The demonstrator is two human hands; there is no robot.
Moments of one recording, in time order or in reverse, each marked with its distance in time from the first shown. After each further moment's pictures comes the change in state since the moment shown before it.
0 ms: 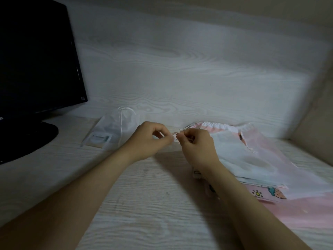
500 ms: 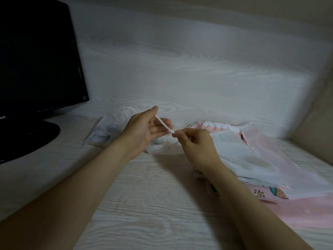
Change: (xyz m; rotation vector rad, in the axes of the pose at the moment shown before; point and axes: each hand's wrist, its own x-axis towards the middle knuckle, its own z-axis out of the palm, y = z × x) left_hand 0.007 0.023 -0.015 -0.894 0.127 -0.310; right_hand -0.001 -0.002 0.000 0.043 -0.038 -0.023
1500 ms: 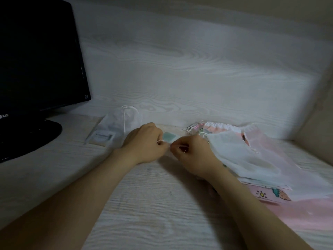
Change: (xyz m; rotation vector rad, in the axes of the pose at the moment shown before) left_hand -0.004 -0.023 -0.018 1.499 -0.029 0.349; right_hand -0.006 0.008 0.005 -0.213 -0.198 -0.152
